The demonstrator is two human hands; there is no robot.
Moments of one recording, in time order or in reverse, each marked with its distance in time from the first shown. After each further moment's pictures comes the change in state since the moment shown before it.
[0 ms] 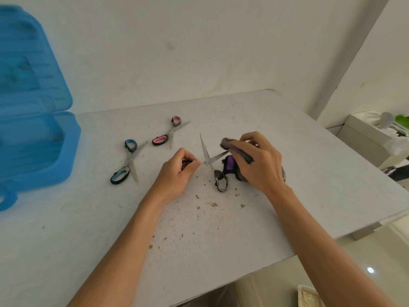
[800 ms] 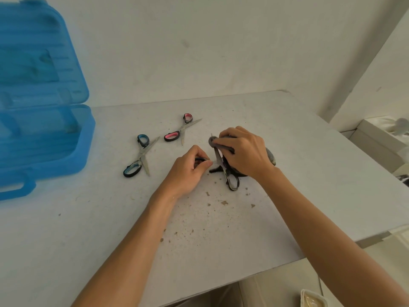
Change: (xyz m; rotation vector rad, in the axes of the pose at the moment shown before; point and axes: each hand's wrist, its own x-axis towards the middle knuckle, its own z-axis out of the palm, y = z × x) left_hand -0.001 0.003 -0.001 0.078 -0.008 0.001; right_hand 0.037 -0.025 0.035 -0.015 -0.253 -0.244
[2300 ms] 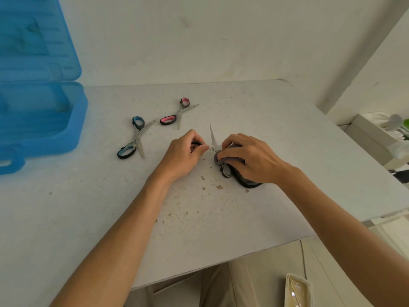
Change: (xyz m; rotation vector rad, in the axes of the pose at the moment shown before) left_hand 0.005 -0.007 0.003 0.054 0.079 0.054; right_hand -0.038 0.000 -0.037 0.102 -0.393 -0.177
